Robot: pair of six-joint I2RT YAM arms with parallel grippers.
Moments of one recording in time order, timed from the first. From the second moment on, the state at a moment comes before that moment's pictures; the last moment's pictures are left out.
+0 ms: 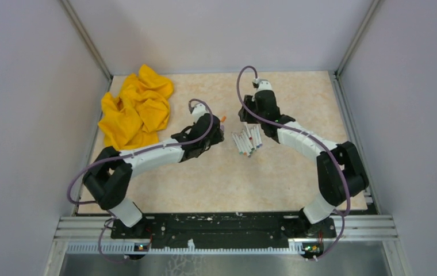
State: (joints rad) left arm -0.82 1.68 1.05 -0.02 -0.41 -0.86; right arm 0.47 1.58 1.05 0.04 0.06 0.40
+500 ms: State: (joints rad) left arm -0.83 1.16 0.74 -0.26 -0.70 -0.94; right arm 0.71 1.81 1.37 -0.12 0.06 0.39
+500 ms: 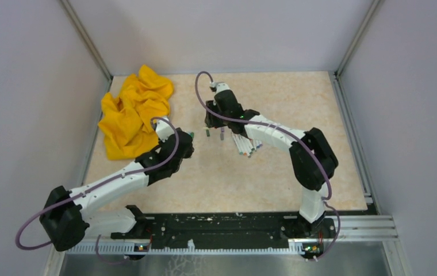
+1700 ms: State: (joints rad) left arm -0.72 1.63 0.85 -0.15 -0.61 -0.77; right arm 0.67 1.71 1.19 -0.06 0.15 0.42
